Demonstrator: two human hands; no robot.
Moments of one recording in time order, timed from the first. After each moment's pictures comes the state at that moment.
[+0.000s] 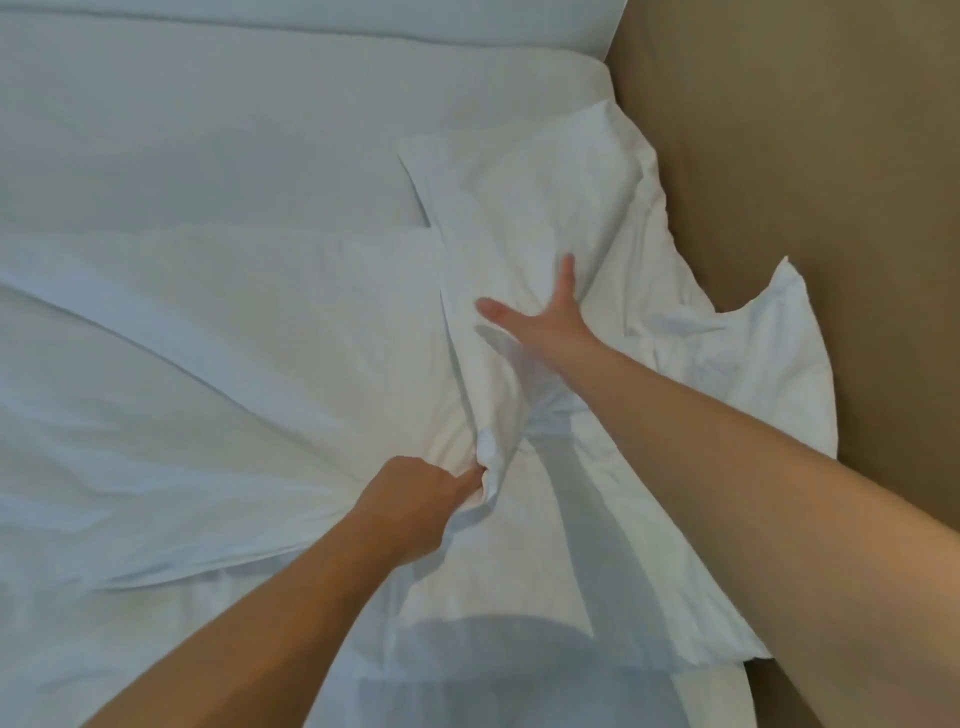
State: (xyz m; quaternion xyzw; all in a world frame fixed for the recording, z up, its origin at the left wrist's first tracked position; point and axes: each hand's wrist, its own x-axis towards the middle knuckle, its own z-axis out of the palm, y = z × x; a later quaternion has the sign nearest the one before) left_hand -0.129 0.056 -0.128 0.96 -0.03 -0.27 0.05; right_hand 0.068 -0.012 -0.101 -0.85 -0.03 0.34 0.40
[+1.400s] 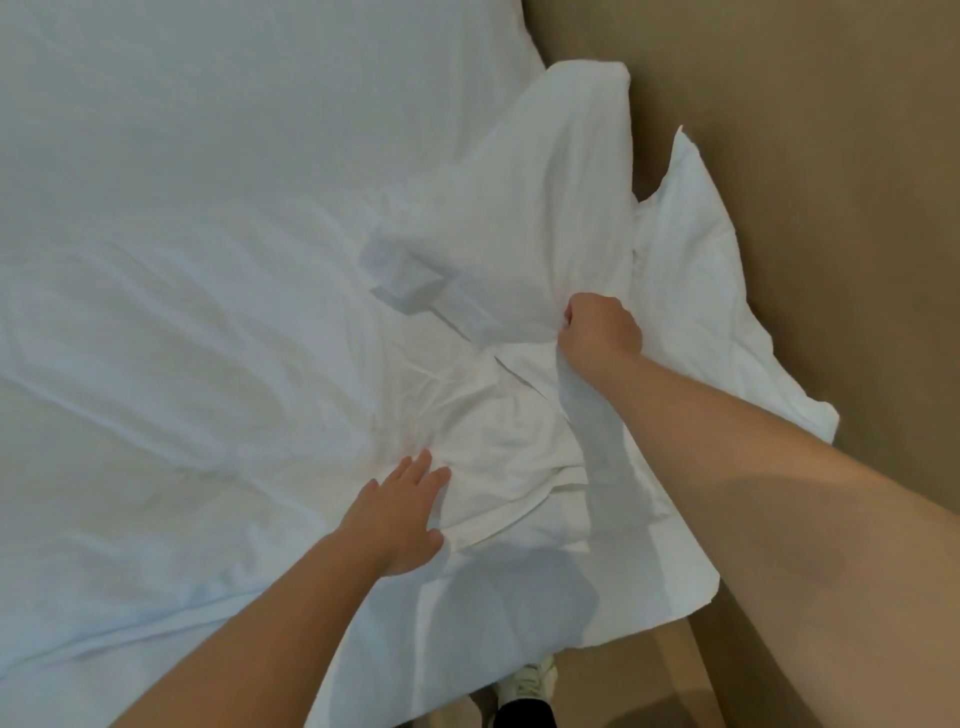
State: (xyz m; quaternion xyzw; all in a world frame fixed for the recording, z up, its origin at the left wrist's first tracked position) left_hand -0.198 0.011 -0.150 0.88 0.03 -0.43 0.19; right_hand 0.030 -0.141 -0.121 -0.98 -0.05 0.21 0.04
